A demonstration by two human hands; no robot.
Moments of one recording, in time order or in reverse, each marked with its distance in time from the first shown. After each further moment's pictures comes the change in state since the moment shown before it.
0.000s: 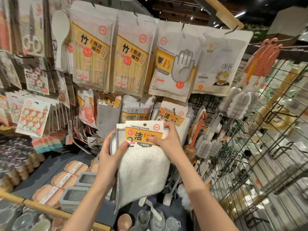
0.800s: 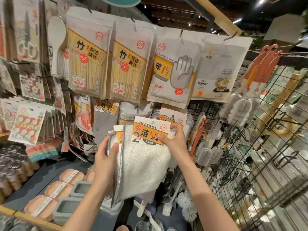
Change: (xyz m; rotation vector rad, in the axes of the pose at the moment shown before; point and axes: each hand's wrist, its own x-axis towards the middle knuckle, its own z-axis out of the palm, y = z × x) left_hand 0.034 -0.010 0.008 0.056 0.125 0.038; right_hand 0.040 0.015 -0.018 0.135 0.117 -0.038
